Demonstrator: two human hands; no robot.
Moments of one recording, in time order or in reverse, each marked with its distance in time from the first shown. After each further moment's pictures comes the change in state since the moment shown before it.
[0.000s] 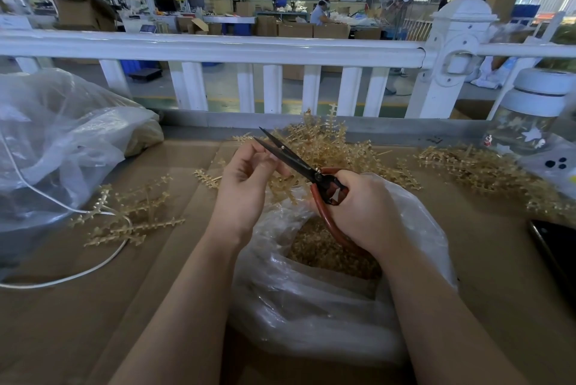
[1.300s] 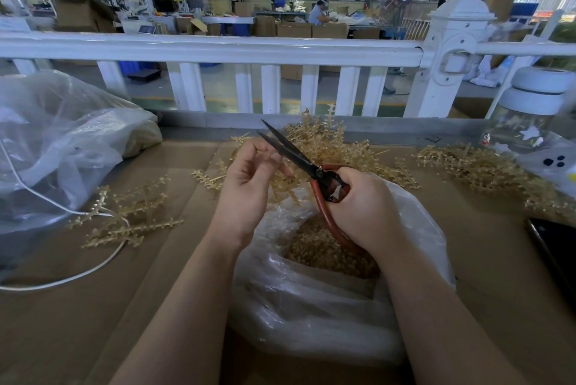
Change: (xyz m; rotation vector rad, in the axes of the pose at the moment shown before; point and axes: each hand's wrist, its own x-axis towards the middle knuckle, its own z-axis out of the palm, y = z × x) left_hand -0.003 0.005 0.004 0.043 -0.045 0.034; right_hand 0.000 0.003 0.004 0.029 0.153 -0.092
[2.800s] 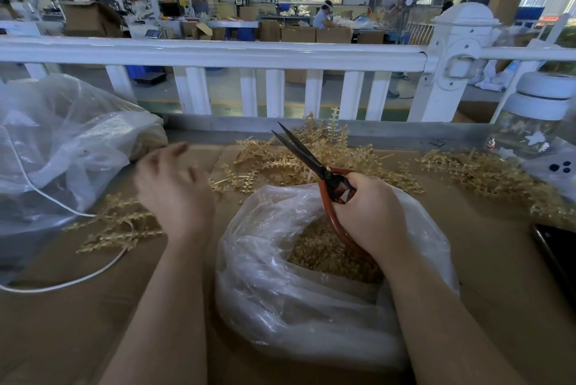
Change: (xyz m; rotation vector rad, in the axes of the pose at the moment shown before) left_hand 0.009 -0.022 -0.073 0.971 0.783 -0.117; right_hand 0.005 0.010 0.005 -0.142 -0.050 0.139
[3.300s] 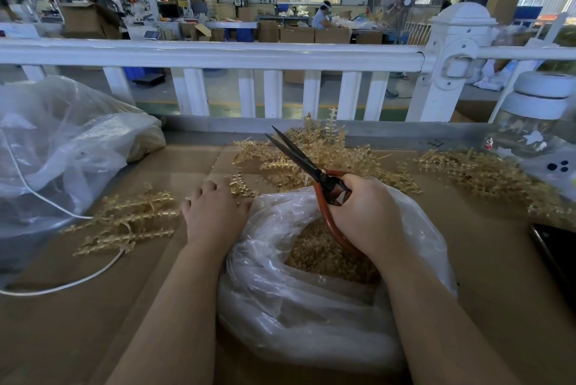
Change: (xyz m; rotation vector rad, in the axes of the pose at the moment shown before) left_hand -0.027 0.005 0.023 0.504 -0.687 0.217; right_hand -0.002 -0.001 -0.001 0.019 -0.011 -0.020
